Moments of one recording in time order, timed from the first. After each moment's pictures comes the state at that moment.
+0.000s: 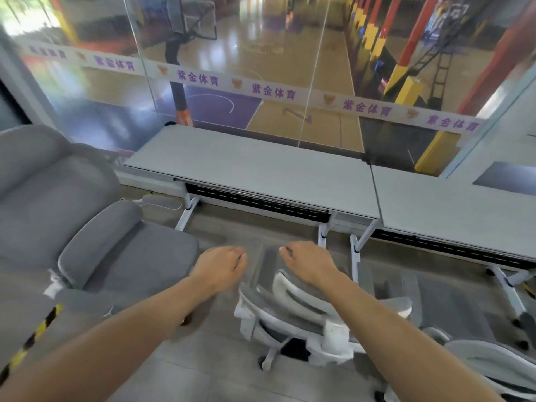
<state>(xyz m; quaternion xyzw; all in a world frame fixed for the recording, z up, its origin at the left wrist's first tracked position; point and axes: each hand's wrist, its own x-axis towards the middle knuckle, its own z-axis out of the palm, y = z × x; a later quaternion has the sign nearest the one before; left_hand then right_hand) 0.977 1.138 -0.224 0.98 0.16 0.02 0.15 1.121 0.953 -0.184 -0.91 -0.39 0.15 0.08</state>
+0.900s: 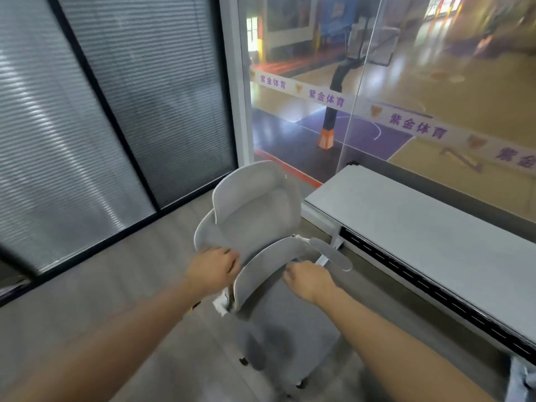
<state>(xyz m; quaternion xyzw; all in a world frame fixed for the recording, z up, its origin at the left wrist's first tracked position) 0.701 1.631 -0.212 0.91 0.41 0.04 0.03 0.938 1.530 -0.226 -0.75 -0.64 0.18 0.00</state>
